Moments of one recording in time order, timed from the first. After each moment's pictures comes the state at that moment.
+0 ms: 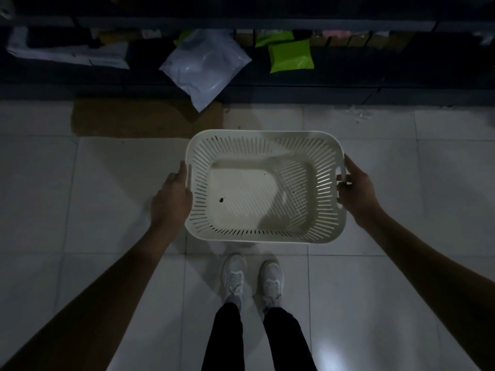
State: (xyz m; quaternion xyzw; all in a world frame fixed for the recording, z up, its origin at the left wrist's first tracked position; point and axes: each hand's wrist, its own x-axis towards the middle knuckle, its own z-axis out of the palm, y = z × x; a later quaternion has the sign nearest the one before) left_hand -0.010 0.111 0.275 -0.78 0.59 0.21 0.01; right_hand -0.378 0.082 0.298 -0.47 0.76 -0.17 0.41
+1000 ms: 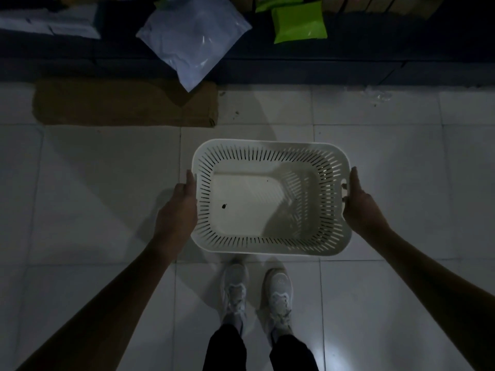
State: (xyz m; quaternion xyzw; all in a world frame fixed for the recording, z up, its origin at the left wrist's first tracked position) left_hand -0.005 0.129 0.123 -0.72 0.67 0.19 0.06; right_hand -0.374 0.109 0.152 -0.59 0.72 -0.01 0.36
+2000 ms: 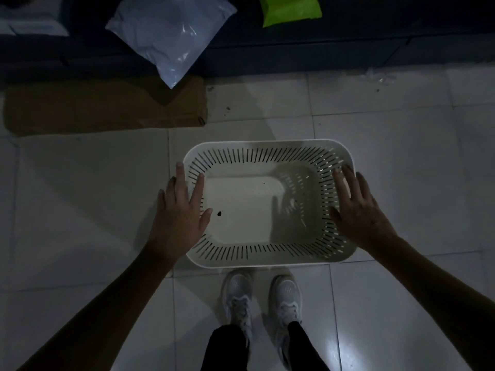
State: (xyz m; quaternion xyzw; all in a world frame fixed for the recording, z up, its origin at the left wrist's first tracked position) left_hand -0.014 0.107 0.078 -0.62 0.77 0.11 0.14; right_hand -0.382 0.113 0.088 -0.70 0.65 0.14 0.25
